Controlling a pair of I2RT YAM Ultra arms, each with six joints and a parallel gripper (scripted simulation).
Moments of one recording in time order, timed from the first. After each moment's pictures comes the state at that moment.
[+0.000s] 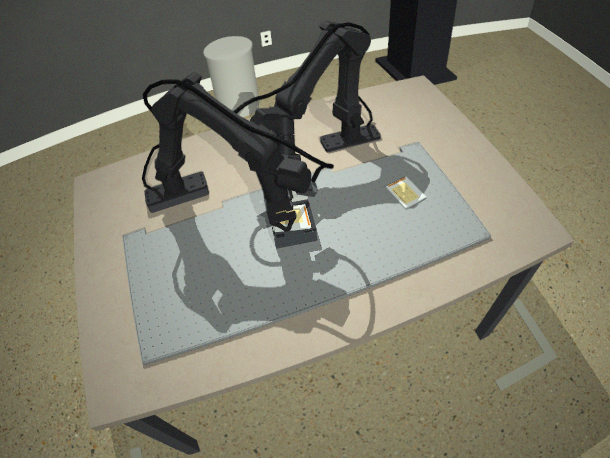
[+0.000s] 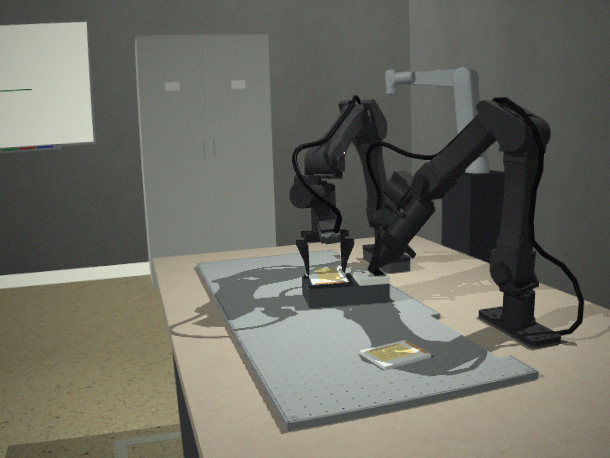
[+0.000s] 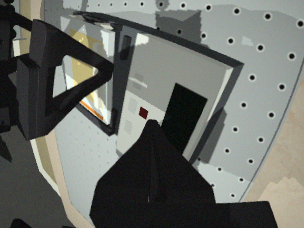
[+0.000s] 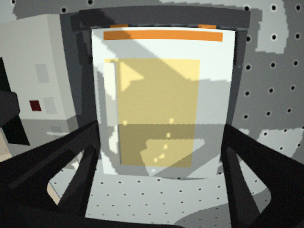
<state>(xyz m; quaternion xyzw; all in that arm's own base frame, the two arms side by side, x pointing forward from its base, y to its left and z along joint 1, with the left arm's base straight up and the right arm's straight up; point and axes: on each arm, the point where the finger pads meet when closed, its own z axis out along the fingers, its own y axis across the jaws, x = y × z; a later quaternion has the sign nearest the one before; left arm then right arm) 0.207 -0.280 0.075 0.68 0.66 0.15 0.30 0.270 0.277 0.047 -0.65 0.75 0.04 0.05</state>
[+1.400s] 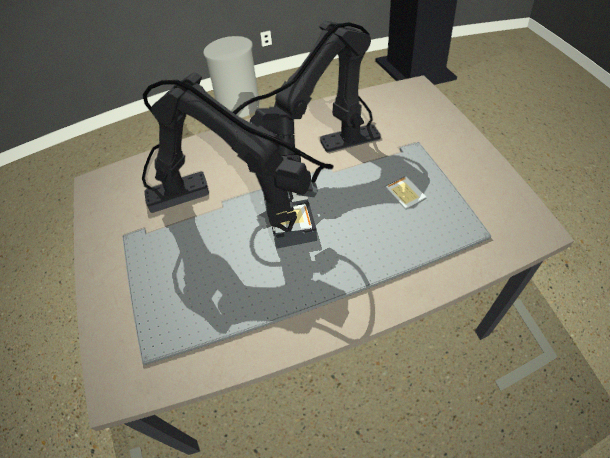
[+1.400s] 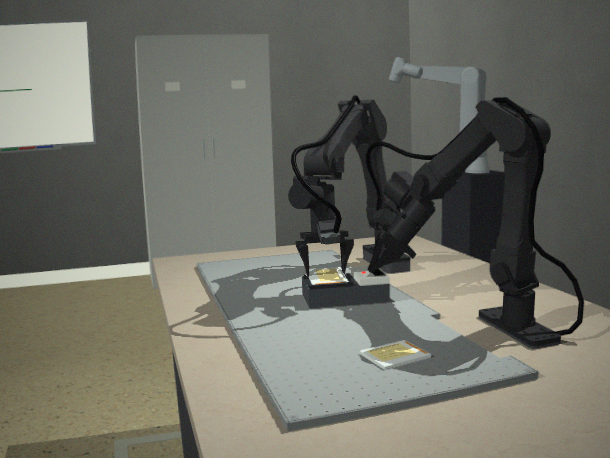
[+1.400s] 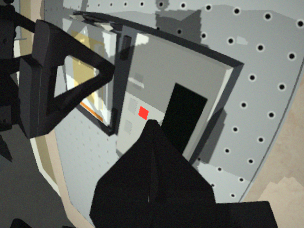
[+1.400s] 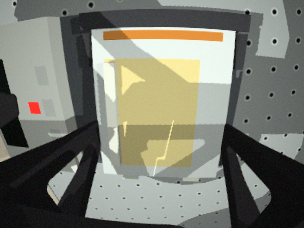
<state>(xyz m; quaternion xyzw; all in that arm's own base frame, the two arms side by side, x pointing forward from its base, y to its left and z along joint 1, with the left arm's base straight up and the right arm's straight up) 0.207 -0.280 0.075 0.68 0.66 0.15 0.30 0.271 0.279 0.045 -0.66 0.75 0.05 0.05</state>
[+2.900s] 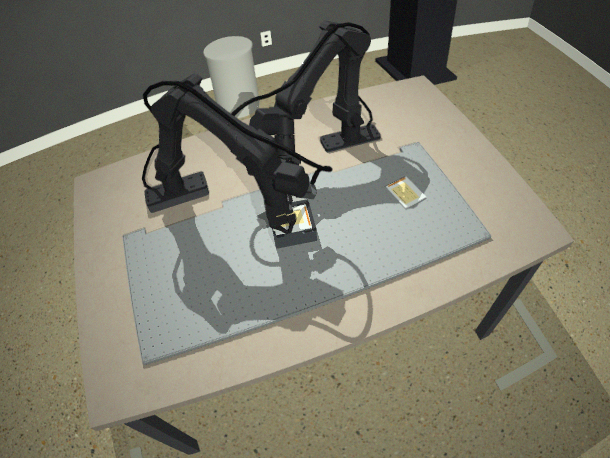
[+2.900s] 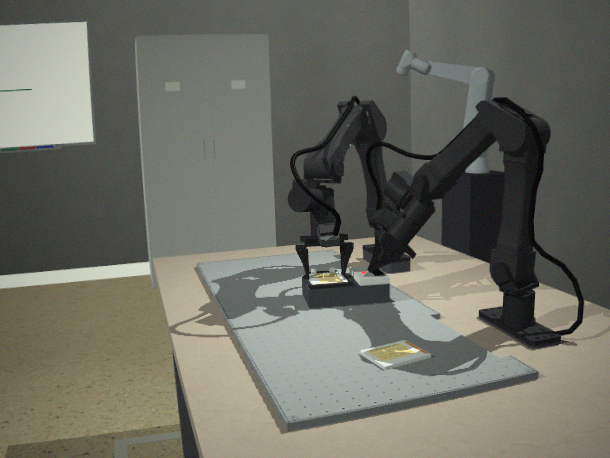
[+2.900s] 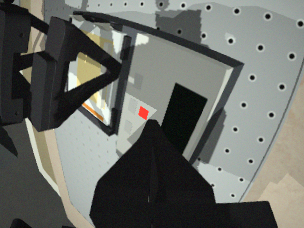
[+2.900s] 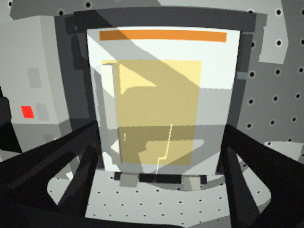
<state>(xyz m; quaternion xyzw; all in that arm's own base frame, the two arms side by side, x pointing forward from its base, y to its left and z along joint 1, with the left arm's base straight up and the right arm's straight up) 0.207 -0.280 0.075 0.68 0.66 0.15 0.30 0.271 0.279 0.037 -0.66 0.75 0.05 0.06</state>
